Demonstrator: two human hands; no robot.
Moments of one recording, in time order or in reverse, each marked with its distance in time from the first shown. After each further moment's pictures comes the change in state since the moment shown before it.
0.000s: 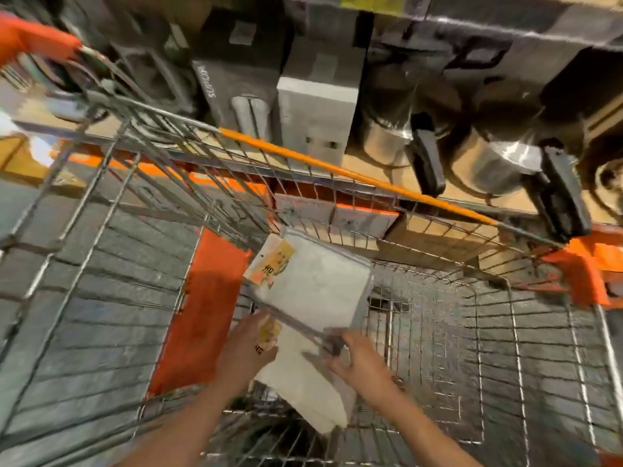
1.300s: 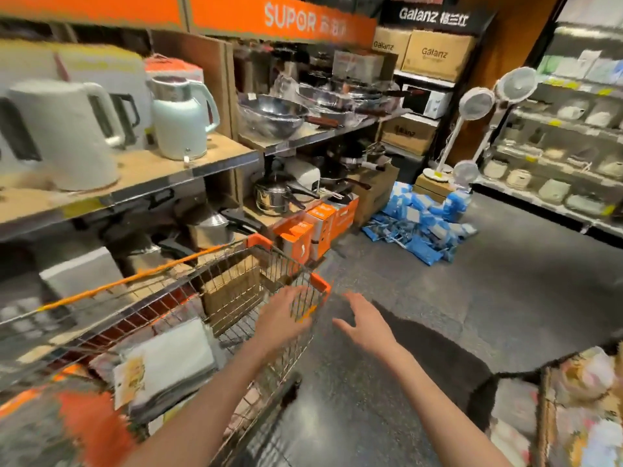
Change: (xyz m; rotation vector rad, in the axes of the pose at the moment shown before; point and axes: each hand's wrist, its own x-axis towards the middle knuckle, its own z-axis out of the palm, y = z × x) left_hand -0.267 0.263 0.008 0.382 -0.477 1.071; right_hand -0.402 -0.087 -0.007 -0.064 0.960 0.580
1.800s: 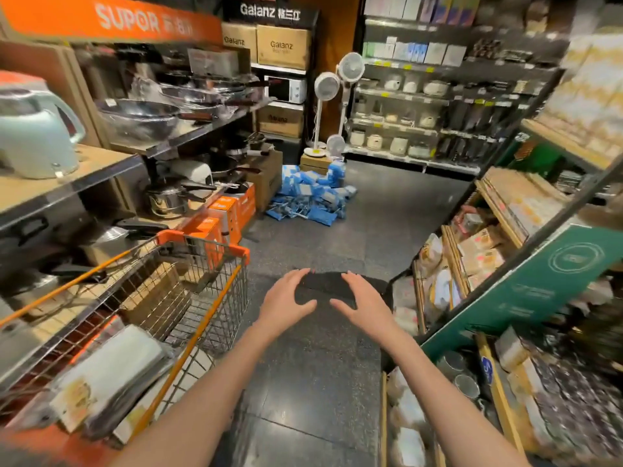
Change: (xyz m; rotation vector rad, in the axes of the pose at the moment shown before) left_hand -0.164 0.101 0.044 -0.005 -0.254 0.419; right_hand -0.268 -0.006 -0.016 0.081 0.315 0.351
